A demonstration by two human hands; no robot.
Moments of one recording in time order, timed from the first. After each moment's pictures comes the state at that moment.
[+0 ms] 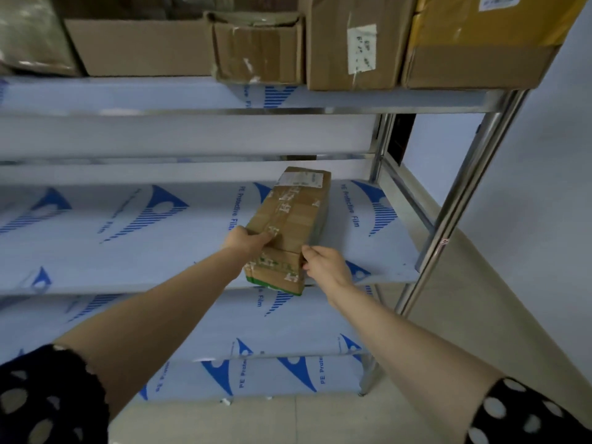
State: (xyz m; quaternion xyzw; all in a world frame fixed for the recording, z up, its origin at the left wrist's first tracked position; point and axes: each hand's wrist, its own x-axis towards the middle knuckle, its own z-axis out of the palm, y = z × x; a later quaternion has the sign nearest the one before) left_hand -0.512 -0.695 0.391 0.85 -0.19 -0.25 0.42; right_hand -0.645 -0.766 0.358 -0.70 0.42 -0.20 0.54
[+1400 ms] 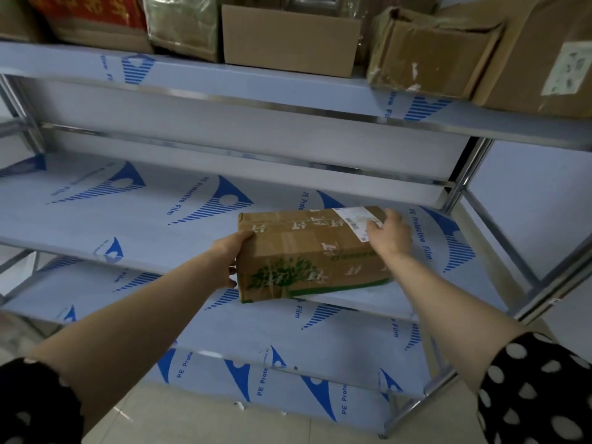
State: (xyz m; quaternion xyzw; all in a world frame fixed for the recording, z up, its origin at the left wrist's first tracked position) left_hand -0.386 -0.591 0.363 0.72 0.04 -0.38 0.58; right_hand -0.535 -0.823 0.373 -0.82 0.46 -0.22 0.25
